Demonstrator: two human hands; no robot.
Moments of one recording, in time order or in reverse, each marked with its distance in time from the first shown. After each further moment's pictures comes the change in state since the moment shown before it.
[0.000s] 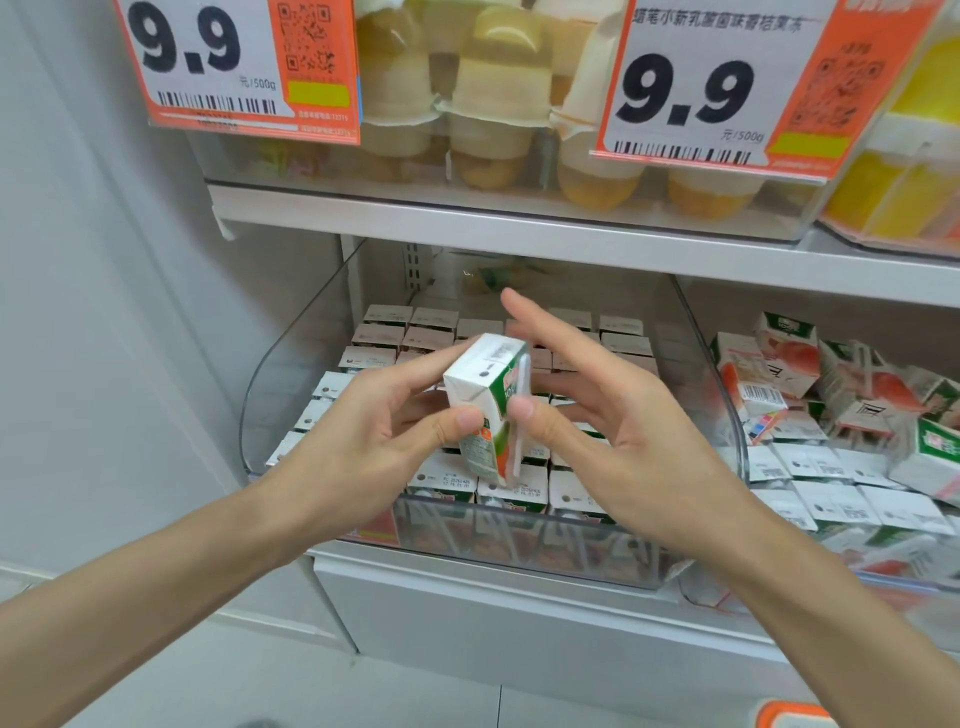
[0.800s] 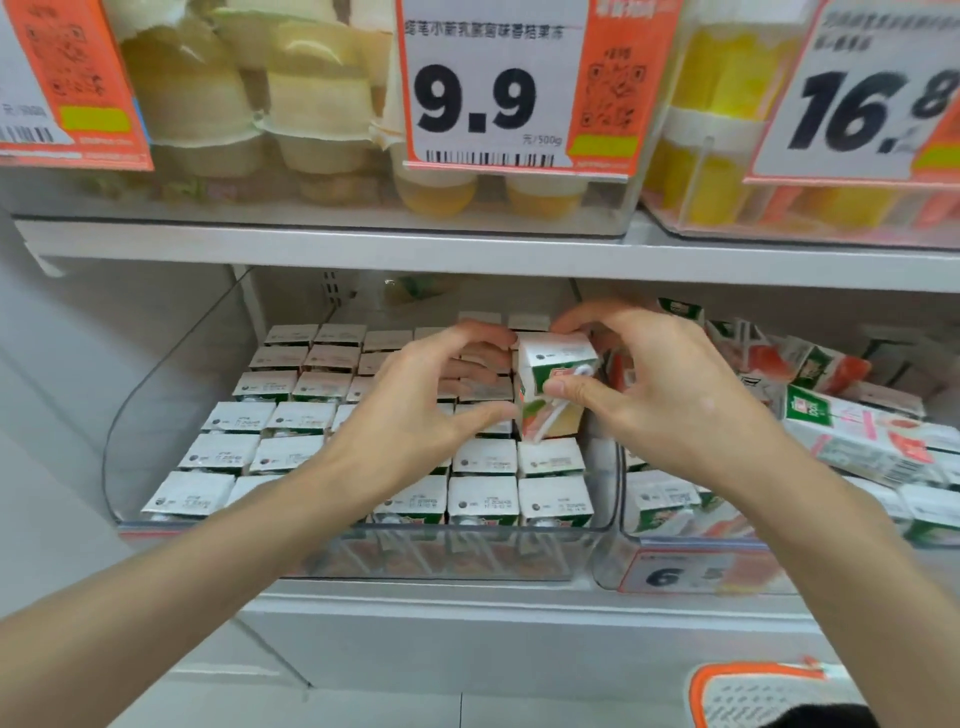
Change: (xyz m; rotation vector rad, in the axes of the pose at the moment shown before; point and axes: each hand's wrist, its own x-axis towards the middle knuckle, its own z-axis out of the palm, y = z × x) left_hand 0.077 -0.005 0.067 0.441 0.002 0.099; right_hand -0.018 0.012 -0.092 -0.645 0.183 0.247
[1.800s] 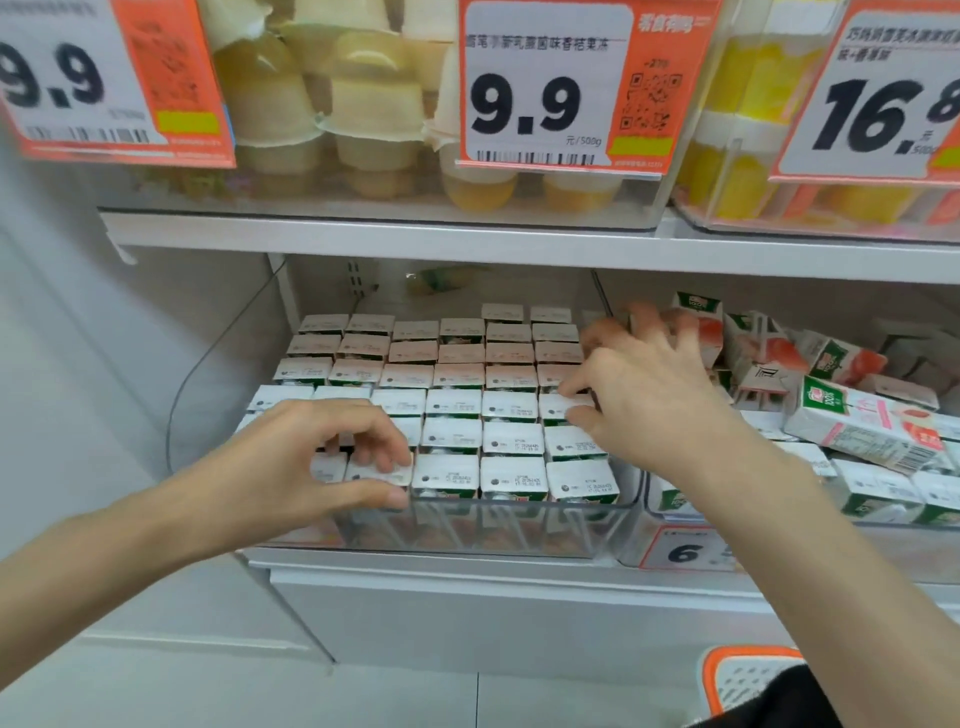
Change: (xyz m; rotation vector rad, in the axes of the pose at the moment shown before) left_hand -0.078 -0.042 -0.083 0.170 -0.238 0.094; right_hand 0.006 -0.026 0.027 -0.589 -0.190 0.024
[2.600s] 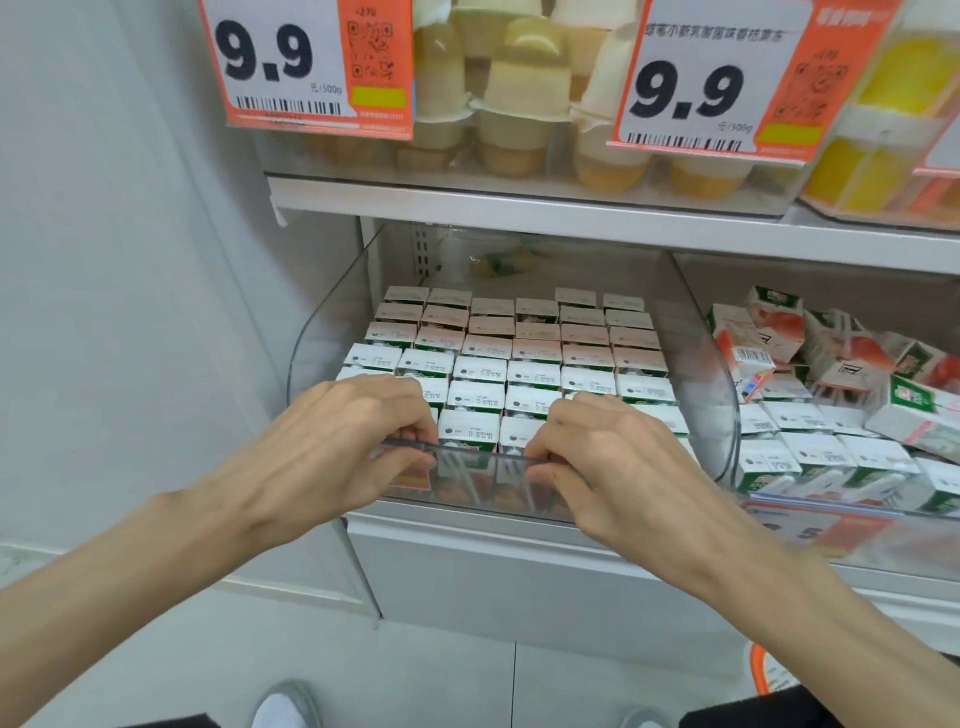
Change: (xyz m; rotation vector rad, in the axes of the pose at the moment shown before) left_hand -0.046 -0.009 -0.010 0.314 0.149 0.092; right_hand -0.047 -0.074 0.032 0.378 0.251 -0.463
